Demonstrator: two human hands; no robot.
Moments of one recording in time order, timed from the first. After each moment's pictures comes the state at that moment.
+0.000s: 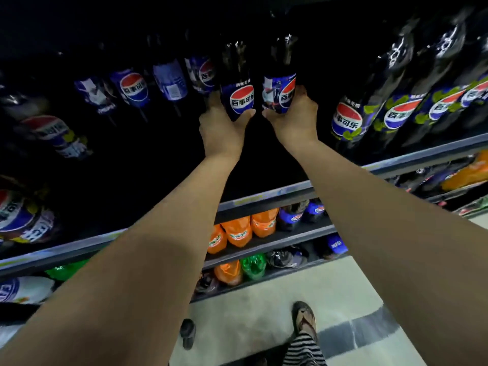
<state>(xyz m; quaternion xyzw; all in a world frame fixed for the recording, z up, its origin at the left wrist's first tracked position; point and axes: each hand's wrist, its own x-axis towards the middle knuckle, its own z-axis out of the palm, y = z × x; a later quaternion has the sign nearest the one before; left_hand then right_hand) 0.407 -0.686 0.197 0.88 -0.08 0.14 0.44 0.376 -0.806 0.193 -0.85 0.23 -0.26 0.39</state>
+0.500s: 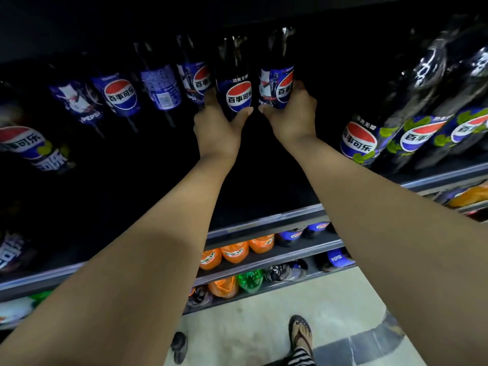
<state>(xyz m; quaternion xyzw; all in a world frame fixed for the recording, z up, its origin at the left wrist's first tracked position) 0.445 -0.700 0.188 0.87 -0.09 0.15 0.46 0.421 -0.823 0.193 -0.84 0.23 -0.26 0.41</state>
